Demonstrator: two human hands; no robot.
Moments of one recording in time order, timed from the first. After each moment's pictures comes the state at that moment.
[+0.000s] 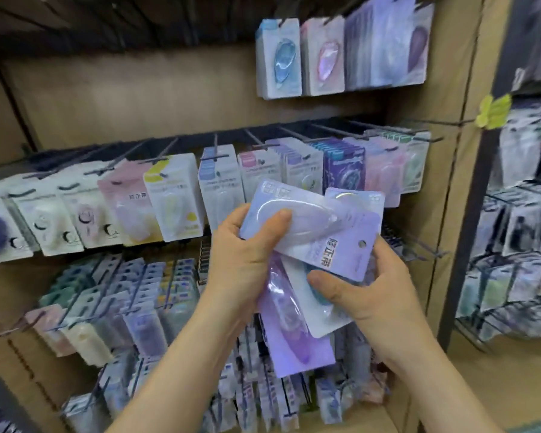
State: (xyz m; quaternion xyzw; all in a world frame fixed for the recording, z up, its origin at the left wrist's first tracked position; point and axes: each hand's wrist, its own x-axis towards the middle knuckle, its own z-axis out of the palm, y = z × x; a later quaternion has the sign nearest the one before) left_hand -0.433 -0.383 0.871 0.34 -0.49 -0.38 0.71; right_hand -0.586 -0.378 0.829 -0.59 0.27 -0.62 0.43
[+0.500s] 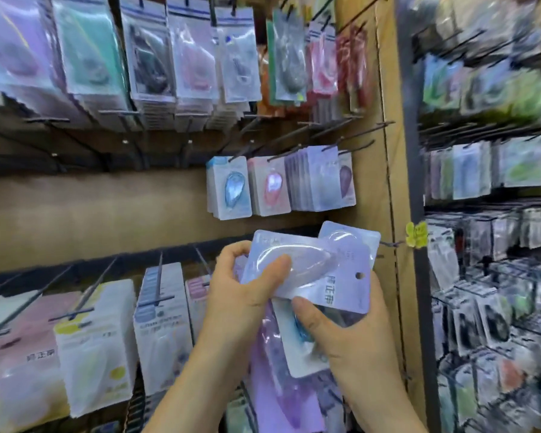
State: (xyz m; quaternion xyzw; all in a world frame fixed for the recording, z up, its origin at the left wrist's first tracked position) left_hand -0.469 -0.467 0.965 0.30 -0.55 -0.38 0.68; right_hand -0.589 -0.450 0.913 -0.53 0.21 -0.77 0.30
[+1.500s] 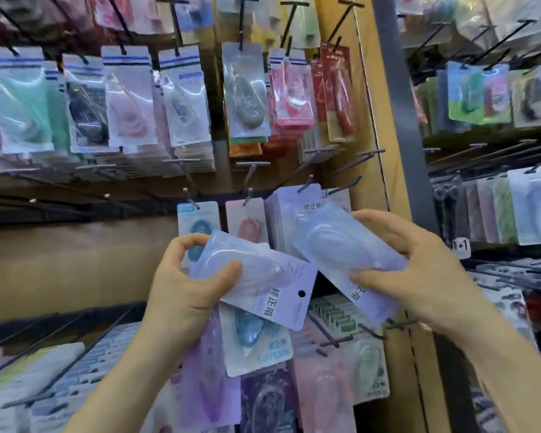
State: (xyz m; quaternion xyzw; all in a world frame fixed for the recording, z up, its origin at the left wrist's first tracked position) left_hand -0.524 -0.558 1.032 0.33 -0.59 -0.16 0.72; right_hand -0.787 -0.580 1.030 -0.73 0.29 -0.61 0.09
